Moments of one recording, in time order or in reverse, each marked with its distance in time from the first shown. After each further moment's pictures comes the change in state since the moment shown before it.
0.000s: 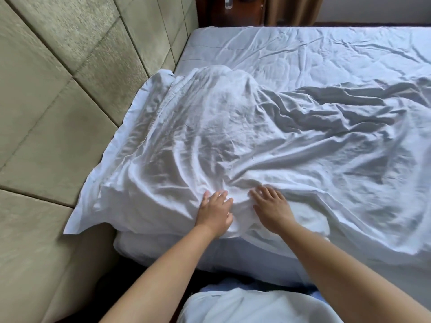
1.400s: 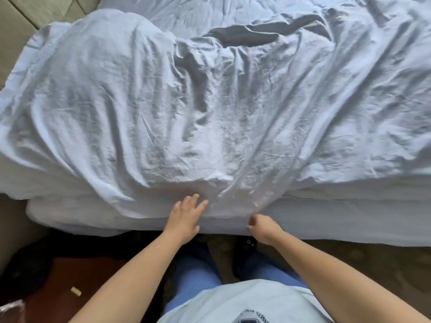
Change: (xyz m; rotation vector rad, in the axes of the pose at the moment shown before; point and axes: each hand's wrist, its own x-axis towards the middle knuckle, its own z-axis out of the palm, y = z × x) left_hand -0.030 0.259 0.116 0.235 -0.265 0.041; right_hand -0.221 0.234 0.136 0.555 -0.490 0.403
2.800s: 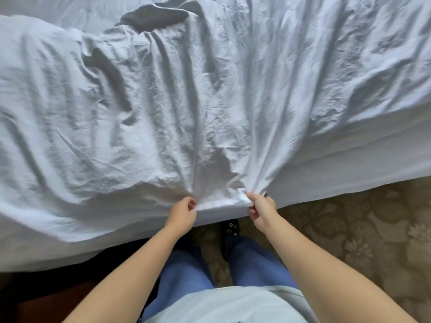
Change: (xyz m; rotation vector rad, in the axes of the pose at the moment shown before) left_hand 0.052 0.108 0.000 -0.800 -0.157 -0.254; right_hand -0.026 0.085 -0.022 1.871 0.289 0.536
